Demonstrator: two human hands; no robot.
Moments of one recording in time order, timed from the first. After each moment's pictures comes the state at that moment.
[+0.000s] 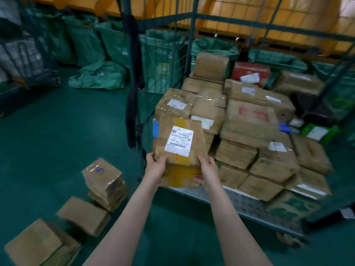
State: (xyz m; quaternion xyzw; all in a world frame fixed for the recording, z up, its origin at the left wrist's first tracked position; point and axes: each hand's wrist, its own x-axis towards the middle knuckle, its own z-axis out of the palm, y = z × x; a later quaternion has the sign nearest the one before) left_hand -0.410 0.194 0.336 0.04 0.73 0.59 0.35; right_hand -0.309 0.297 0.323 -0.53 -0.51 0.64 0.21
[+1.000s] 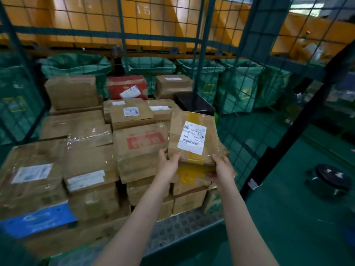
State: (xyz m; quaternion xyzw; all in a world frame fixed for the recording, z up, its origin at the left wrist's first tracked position) left_hand -0.262 0.564 0.383 0.36 0.63 0.46 0.51; right_hand -0.113 0.582 0.358 -0.65 -0.26 0.51 0.51
